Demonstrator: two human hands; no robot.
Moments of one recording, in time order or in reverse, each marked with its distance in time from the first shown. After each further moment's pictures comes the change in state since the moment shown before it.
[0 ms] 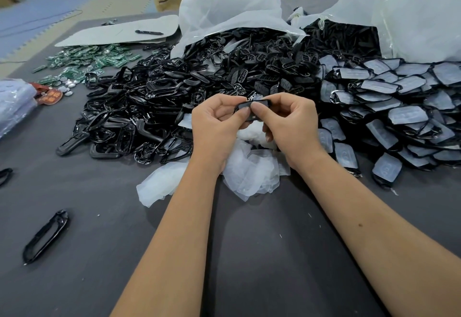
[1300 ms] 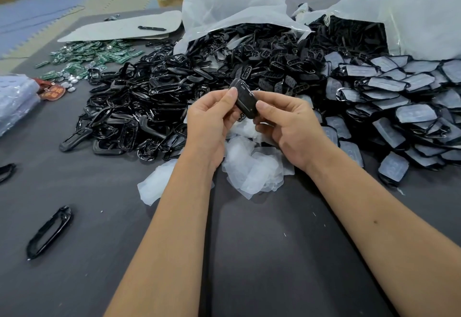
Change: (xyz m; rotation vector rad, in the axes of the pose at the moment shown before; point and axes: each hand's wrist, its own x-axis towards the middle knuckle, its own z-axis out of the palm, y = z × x) left_hand 0.009 0.010 -0.008 -0.232 0.053 -0.212; right_hand -0.002 -0.011 -0.001 0.418 -0.290 0.279
